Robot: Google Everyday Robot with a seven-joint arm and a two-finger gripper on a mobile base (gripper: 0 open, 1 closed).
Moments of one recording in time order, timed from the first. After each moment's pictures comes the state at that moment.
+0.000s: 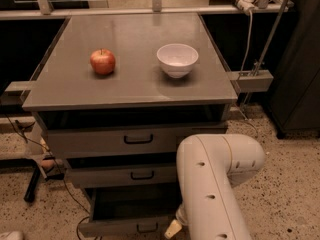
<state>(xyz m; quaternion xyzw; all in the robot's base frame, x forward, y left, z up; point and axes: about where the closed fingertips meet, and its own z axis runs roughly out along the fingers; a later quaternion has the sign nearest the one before) 0.484 -0.088 0.144 -0.42 0.90 0.10 0.09</state>
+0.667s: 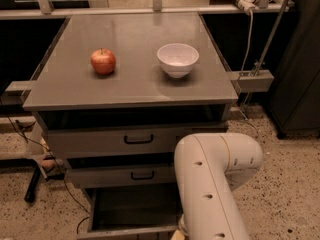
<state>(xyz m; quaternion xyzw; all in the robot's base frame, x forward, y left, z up) 0.435 -0.102 0.141 -0.40 0.91 0.11 0.05</state>
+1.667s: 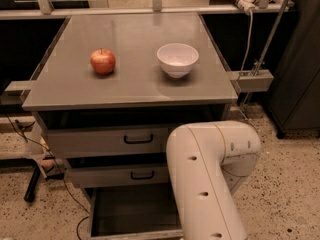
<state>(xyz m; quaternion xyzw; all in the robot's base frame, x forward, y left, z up) 0.393 -0.122 0.186 -0.33 0.94 0.08 0.06</state>
